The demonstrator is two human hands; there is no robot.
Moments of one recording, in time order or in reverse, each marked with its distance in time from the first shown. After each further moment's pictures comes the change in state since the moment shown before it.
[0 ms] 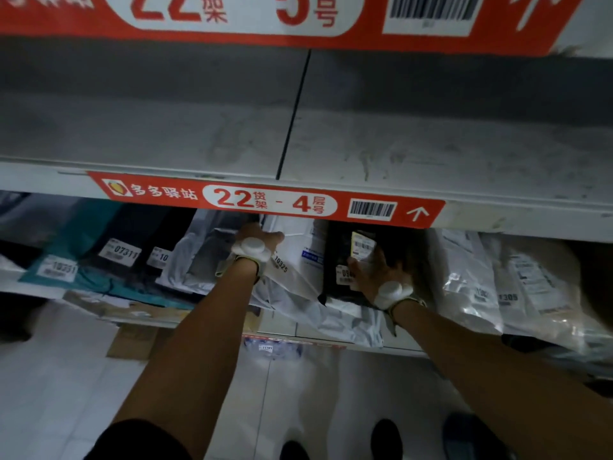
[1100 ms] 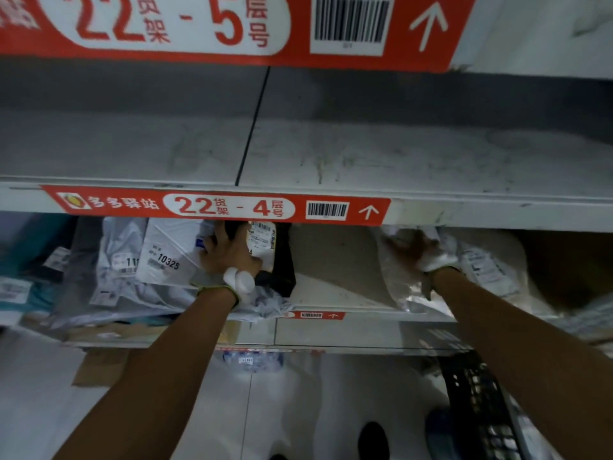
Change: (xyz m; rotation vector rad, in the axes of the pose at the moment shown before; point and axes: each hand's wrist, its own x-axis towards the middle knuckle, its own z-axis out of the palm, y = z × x) left_hand -0.049 -0.002 0.013 0.525 0.244 0.291; right_hand 0.031 0.098 -0.083 0.251 -0.012 0.083
